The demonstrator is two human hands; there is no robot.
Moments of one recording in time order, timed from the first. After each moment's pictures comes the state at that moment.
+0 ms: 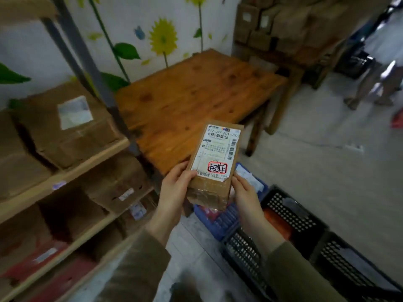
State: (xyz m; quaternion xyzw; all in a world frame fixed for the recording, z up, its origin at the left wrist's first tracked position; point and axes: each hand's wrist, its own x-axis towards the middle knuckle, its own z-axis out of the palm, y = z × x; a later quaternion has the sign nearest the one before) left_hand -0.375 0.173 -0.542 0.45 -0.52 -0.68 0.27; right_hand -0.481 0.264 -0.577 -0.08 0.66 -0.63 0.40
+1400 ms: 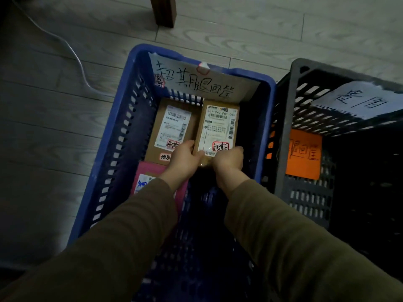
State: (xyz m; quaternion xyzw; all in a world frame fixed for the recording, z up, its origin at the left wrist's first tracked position) left_hand -0.747 0.053 -1.282 0.30 -0.76 -0.52 -0.24; right_hand -0.773 0.137 -1.279 0.40 0.76 -0.44 0.26
